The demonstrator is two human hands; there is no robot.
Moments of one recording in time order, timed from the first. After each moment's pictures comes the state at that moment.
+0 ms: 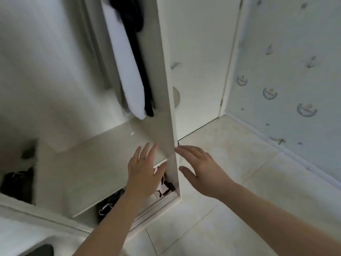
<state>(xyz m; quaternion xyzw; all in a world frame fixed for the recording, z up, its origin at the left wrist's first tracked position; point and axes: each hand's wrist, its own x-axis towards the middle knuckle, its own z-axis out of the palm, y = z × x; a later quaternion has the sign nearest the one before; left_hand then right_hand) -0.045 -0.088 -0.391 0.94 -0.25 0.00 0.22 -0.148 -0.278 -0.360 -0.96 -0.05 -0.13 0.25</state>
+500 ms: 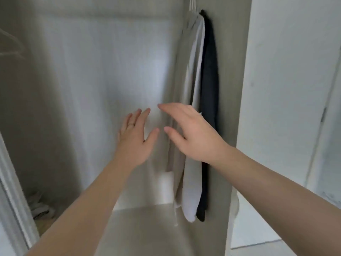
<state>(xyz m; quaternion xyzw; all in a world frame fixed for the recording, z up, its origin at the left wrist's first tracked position) 0.123 -0.030 -0.082 0.89 -0.11 0.37 0.25 0.082 -0.225 -0.043 -0.82 -0.38 -0.39 0.18</state>
